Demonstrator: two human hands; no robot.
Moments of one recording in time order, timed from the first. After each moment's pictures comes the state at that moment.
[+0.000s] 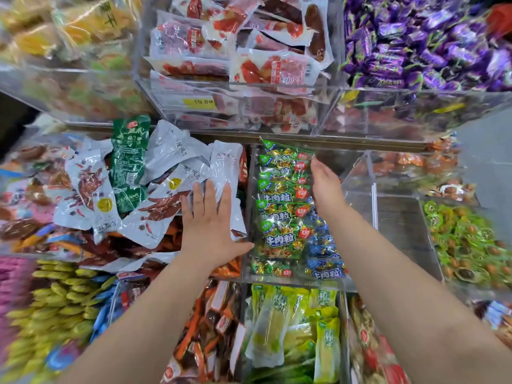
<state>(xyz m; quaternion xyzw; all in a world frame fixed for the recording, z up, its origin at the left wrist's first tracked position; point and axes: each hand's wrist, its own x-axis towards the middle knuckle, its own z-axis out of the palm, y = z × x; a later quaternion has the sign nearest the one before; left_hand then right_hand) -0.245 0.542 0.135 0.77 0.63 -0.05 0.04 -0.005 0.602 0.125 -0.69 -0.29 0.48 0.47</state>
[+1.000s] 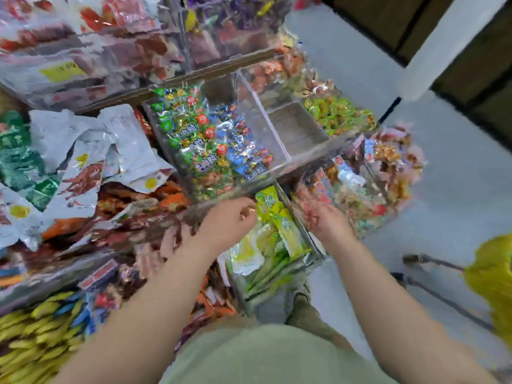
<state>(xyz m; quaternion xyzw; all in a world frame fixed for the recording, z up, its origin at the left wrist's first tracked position) -0.199 0.402 0.144 0.87 0.33 0.03 0.36 -0.031 0.266 0.115 -0.71 0.04 0.40 0.58</state>
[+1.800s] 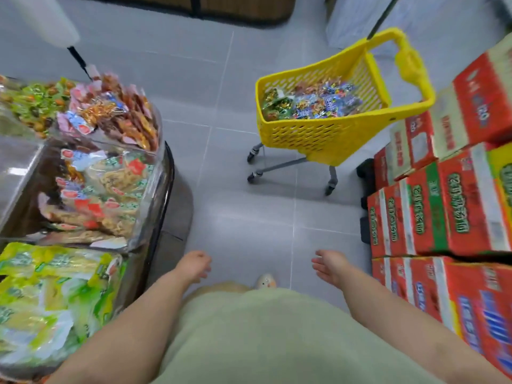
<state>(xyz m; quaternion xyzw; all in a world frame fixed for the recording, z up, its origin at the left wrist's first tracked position) -0.080 0.071 -0.003 0.78 0.24 -0.42 0.40 -0.106 -0.250 0.003 -0.59 0.53 0.29 0.54</state>
